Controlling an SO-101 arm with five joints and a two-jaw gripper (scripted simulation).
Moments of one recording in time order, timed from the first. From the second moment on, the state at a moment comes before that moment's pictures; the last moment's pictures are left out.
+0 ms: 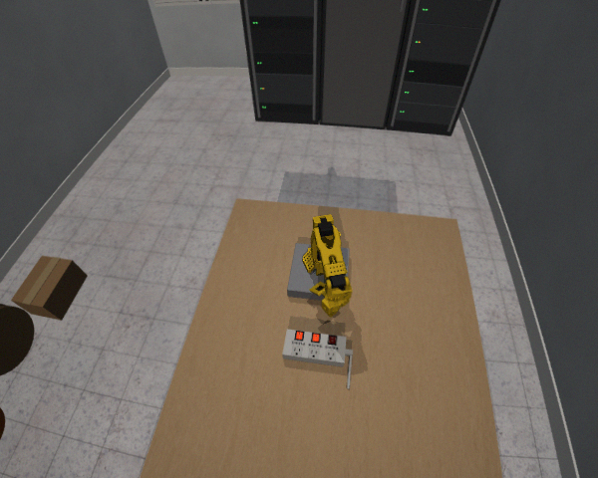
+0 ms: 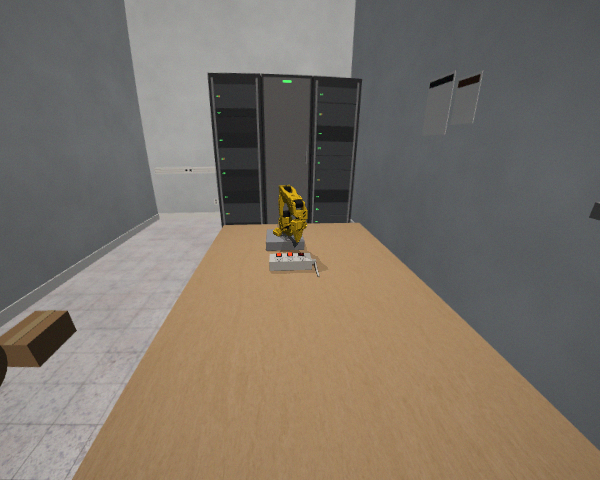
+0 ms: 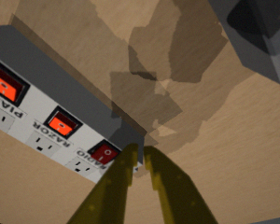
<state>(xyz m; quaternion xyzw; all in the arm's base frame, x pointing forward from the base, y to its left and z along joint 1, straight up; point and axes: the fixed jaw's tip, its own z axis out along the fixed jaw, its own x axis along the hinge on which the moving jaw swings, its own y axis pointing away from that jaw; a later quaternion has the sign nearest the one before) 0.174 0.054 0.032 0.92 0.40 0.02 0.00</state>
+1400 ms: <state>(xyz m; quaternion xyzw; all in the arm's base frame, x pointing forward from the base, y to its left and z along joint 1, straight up) 0.162 0.064 0.031 0.71 0.70 0.00 0.00</state>
